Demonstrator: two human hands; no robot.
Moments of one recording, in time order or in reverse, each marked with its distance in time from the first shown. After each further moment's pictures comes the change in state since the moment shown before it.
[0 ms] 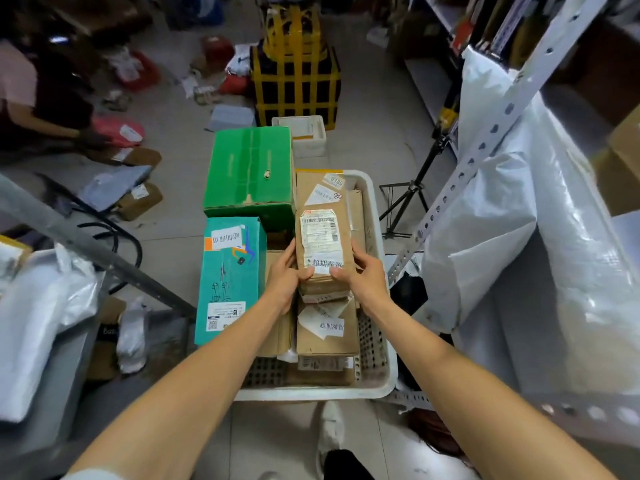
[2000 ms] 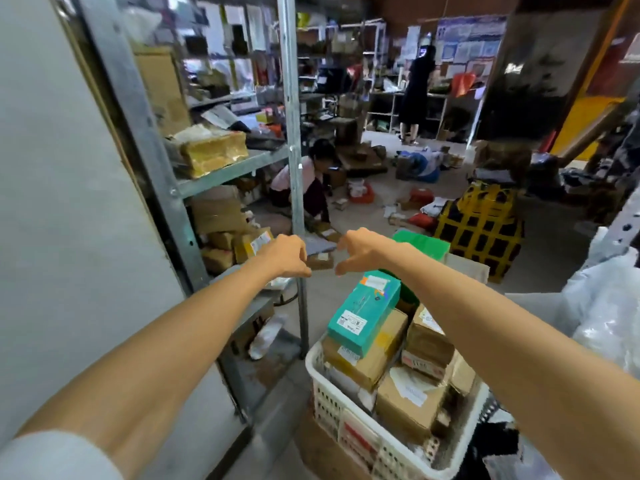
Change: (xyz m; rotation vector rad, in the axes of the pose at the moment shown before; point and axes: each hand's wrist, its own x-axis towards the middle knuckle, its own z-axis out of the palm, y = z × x) left_hand -0.338 0.131 -0.096 1.355 0.718 0.122; right_hand -0.203 -0.231 0.114 -1.429 -0.688 -0.999
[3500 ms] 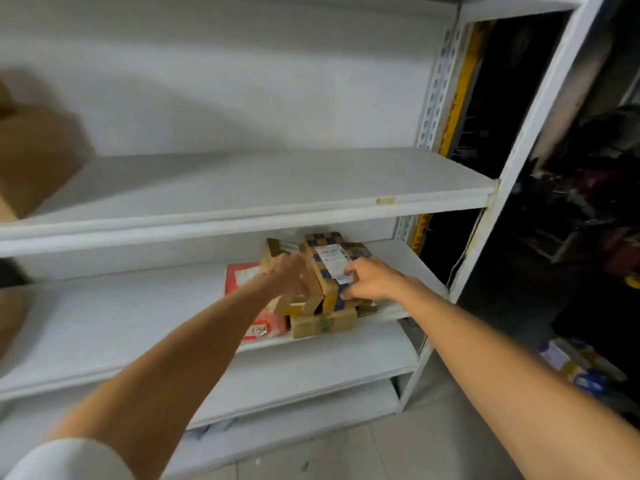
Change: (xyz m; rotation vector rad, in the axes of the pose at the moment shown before) left_hand -0.808 -0.062 0.081 -0.210 0.364 -2.204; right_hand -0.422 -0.673 0.187 -0.258 -0.564 -2.042
